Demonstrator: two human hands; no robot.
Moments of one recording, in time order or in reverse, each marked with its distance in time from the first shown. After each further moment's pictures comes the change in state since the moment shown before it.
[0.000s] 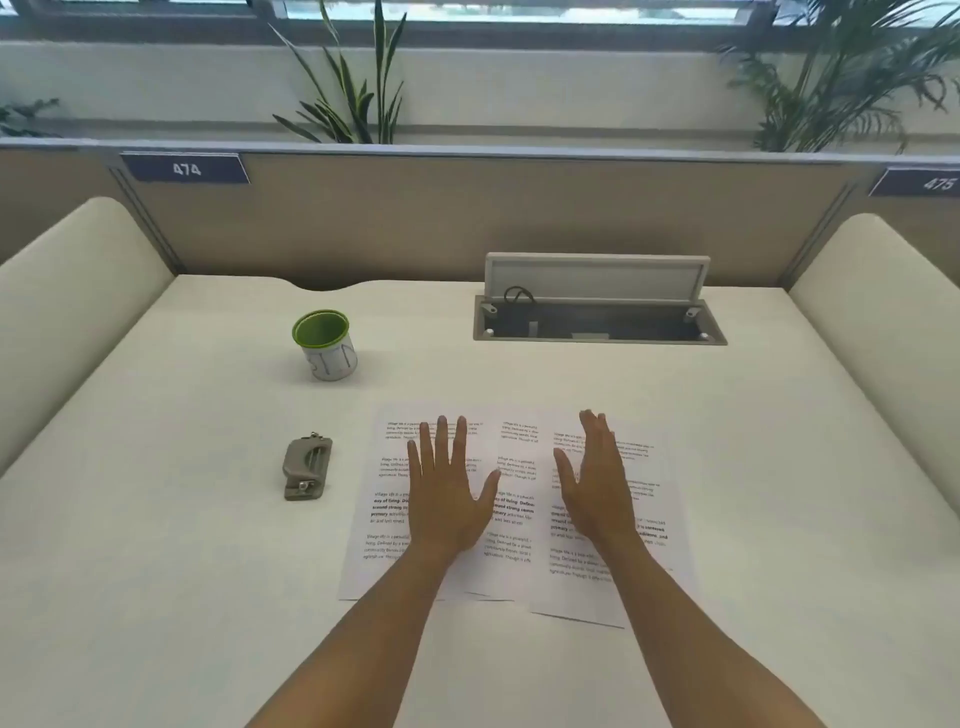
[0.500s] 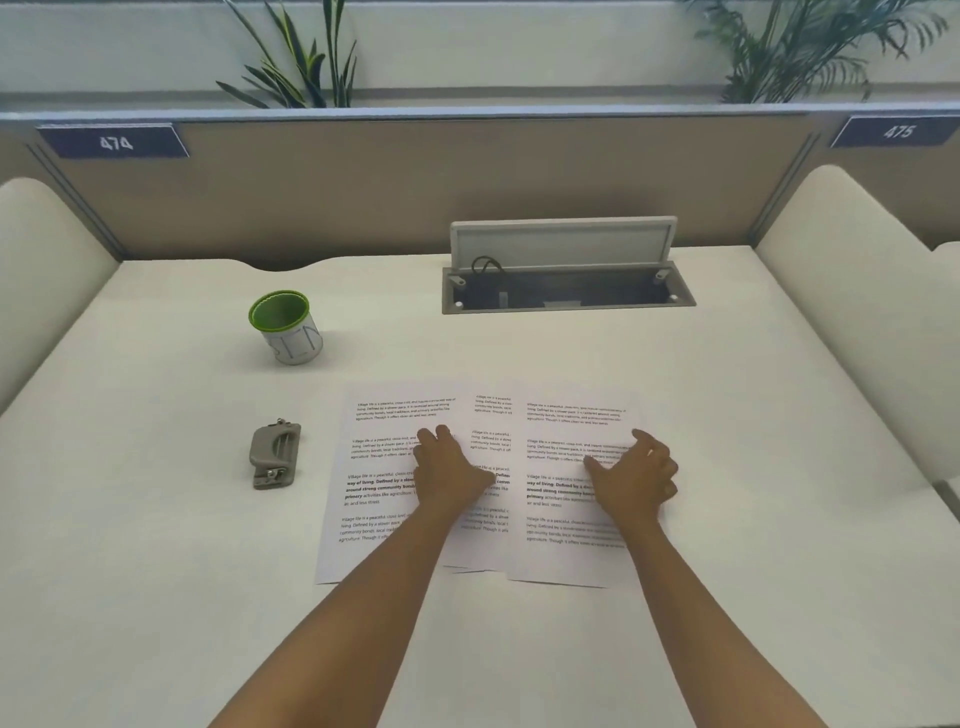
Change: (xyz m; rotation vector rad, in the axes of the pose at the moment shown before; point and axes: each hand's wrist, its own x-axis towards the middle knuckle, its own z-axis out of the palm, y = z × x) left_hand 0.018 0.038 0.001 -0.183 -0.398 -0.362; right_hand -0.012 0.044 -0.033 -0.131 0.027 0.655
